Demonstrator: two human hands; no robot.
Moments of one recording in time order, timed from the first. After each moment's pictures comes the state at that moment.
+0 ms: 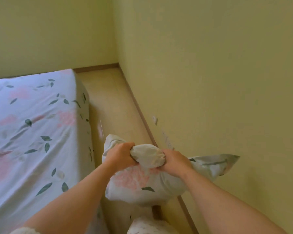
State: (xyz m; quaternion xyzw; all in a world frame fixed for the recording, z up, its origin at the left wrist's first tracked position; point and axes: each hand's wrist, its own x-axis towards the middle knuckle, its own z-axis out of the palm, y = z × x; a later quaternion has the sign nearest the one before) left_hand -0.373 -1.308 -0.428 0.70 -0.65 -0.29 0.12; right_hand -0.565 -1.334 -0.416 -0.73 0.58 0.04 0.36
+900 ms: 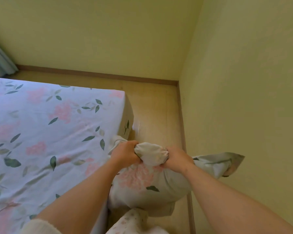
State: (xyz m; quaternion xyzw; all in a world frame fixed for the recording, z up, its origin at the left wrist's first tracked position) left_hand -0.027 -1.702 -0.446 0.82 -0.43 -0.31 0.21; right_hand -0.185 -1.806 -0.424 -0.82 0.43 0.15 0.34
